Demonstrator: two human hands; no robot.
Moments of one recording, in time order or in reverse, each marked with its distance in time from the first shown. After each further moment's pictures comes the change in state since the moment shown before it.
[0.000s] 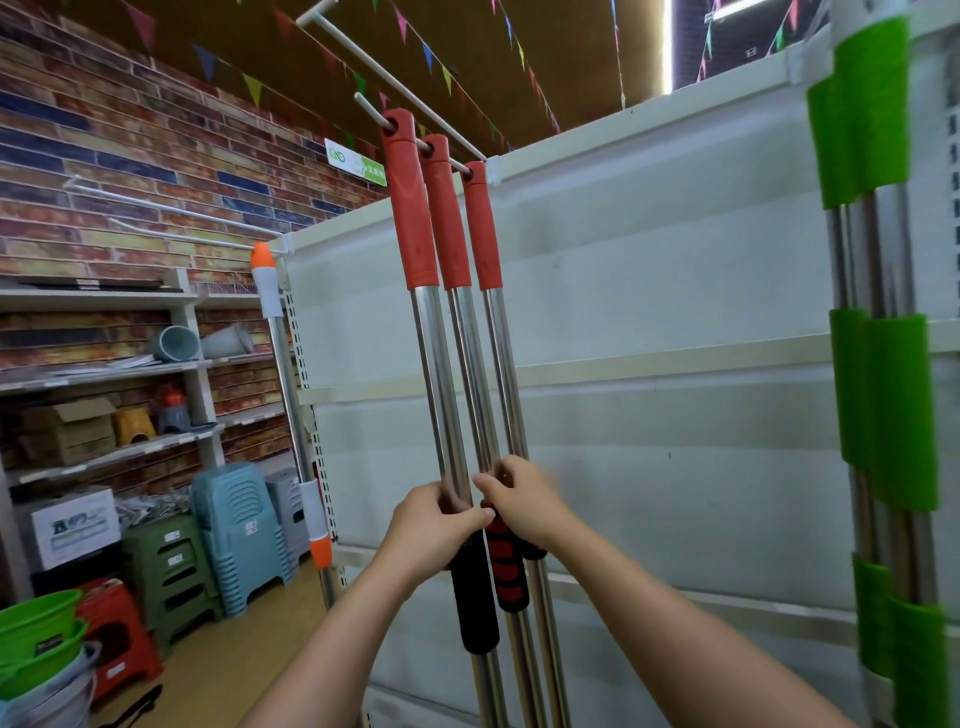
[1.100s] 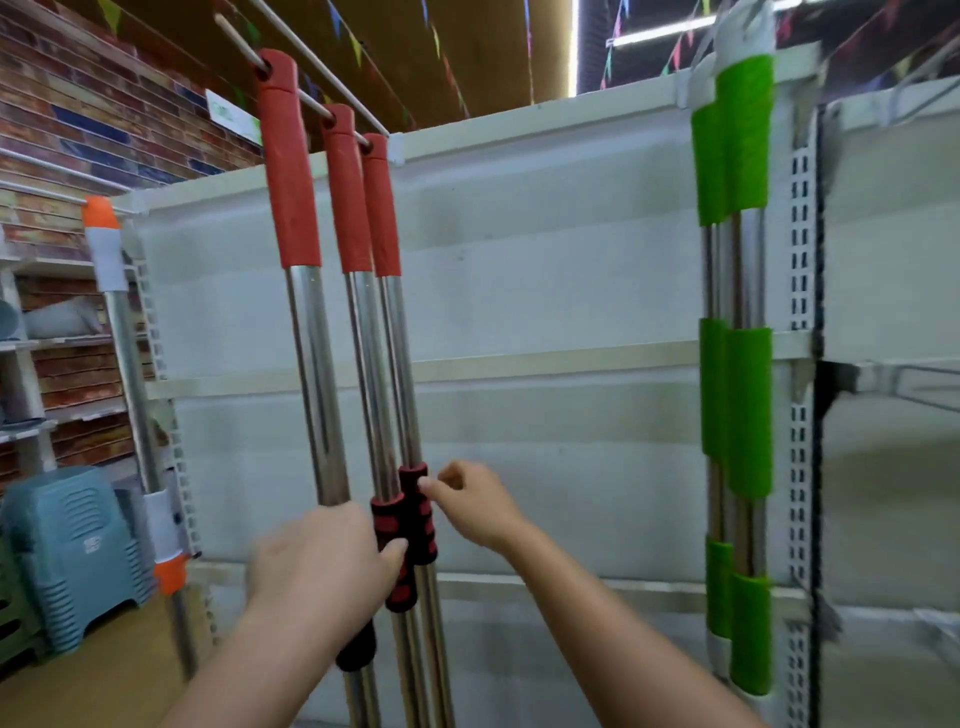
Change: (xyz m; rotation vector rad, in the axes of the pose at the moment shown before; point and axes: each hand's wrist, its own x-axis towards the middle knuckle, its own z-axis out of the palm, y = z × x) left_hand -0.042 0.050 0.012 1.026 0.033 0.086; right_hand -0.012 0.021 -0.040 -0.063 0.041 0.091
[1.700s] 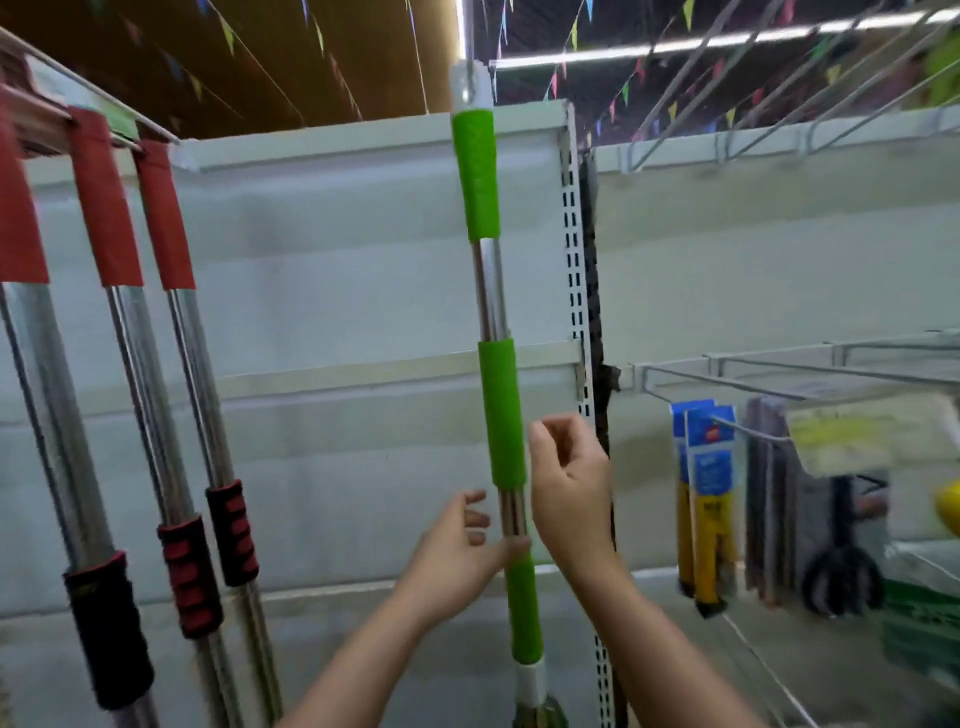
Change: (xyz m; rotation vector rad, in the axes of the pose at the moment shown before) left_hand -0.024 0.232 0.056 -1.243 -0.396 0.329; right_hand -0.151 0.034 -0.206 0.253 0.778 -0.223
